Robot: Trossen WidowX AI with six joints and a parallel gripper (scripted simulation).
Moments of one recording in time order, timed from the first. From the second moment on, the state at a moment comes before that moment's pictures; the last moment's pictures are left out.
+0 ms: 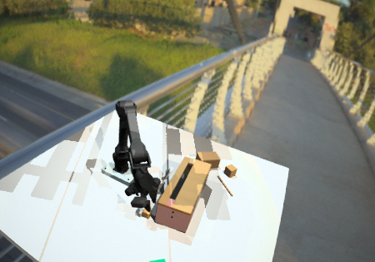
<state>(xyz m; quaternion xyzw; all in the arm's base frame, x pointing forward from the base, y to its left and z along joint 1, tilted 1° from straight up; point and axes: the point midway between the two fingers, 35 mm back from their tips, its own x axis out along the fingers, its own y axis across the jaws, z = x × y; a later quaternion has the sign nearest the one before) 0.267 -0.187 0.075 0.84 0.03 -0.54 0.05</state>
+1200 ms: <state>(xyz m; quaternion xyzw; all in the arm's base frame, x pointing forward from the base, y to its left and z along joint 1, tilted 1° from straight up) 0.263 -0.189 0.021 0.84 0.03 -0.54 0.04</state>
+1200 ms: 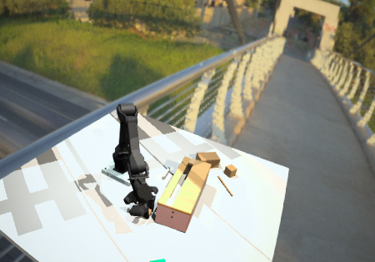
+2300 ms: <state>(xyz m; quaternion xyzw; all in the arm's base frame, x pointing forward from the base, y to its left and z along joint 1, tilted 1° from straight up) 0.253 -0.165 0.121 0.84 -0.07 -0.54 -0.02</state>
